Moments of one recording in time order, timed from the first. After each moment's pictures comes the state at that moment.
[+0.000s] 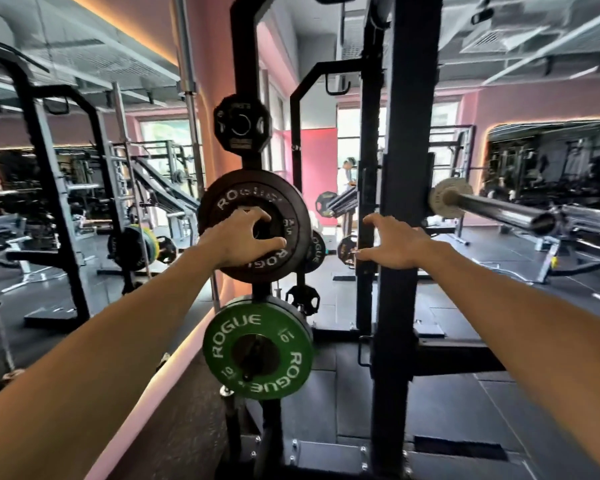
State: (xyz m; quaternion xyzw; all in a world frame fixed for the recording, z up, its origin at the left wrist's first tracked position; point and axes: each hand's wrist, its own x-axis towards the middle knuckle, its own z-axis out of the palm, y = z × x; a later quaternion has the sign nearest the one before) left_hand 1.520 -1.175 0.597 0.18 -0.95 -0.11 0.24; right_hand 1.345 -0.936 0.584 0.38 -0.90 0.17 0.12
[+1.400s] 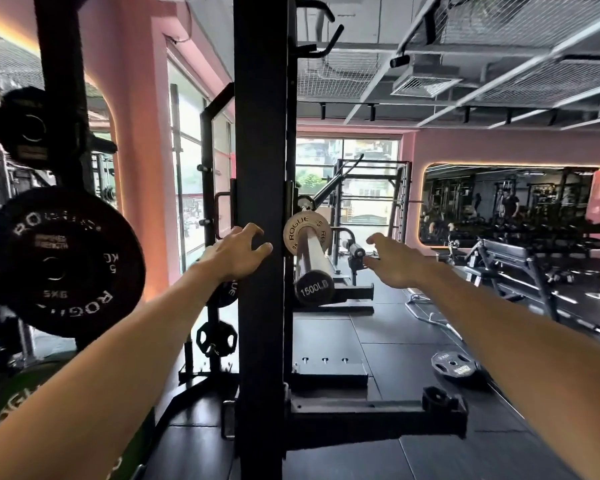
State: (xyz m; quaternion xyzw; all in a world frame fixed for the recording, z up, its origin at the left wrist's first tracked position) left_hand 1.099 -0.946 0.593 0.15 -0.94 -0.12 0.28; right_hand 0.967 -0.677 0.599 0.32 -0.93 0.14 0.12
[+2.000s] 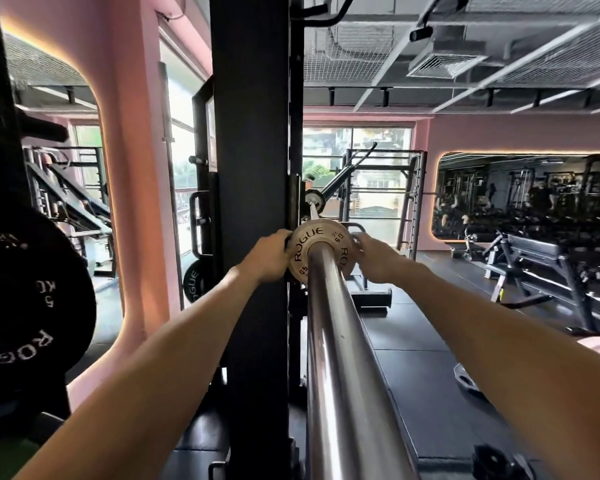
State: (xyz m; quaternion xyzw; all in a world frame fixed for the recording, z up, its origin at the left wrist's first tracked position) left_hand 0.873 -1.030 0.591 0.10 -0.94 -0.17 0.28; right_hand 0.780 -0.836 0.600 0.35 -0.89 0.28 0.09
